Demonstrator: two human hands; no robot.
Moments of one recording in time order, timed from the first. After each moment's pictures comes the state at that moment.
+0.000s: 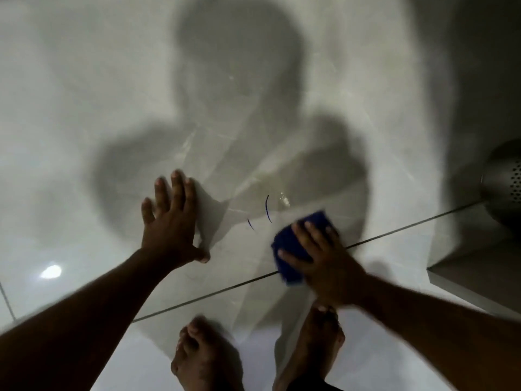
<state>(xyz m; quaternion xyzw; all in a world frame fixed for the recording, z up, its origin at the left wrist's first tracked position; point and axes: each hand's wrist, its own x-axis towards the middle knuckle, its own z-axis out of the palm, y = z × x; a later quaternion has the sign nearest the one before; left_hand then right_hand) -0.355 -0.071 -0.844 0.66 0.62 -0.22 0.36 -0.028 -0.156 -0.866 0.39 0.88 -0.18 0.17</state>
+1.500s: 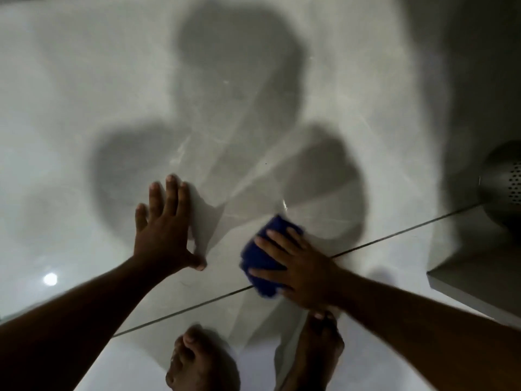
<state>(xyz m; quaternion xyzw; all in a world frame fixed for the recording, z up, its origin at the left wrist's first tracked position) -0.356 -0.072 -0.844 0.66 0.63 -0.21 0.35 -0.059 -0.145 -0.884 0.30 0.93 -0.19 0.09</state>
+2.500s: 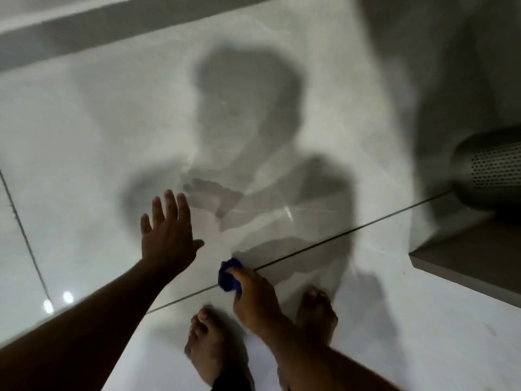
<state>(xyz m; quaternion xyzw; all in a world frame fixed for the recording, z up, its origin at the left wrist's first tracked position) -0.354 -0.090 -0.796 0.66 0.67 -0.23 0.26 -0.190 -0.201 -0.786 0.69 0.54 -0.47 0.01</state>
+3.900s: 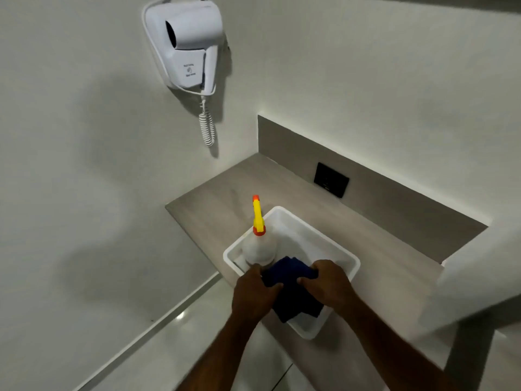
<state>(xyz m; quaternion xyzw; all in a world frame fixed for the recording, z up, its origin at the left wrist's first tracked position) 0.002 -0.001 -0.010 0.70 0.56 0.14 0.42 0.173 -0.063 -0.007 0.84 0.42 -0.29 -0.19</state>
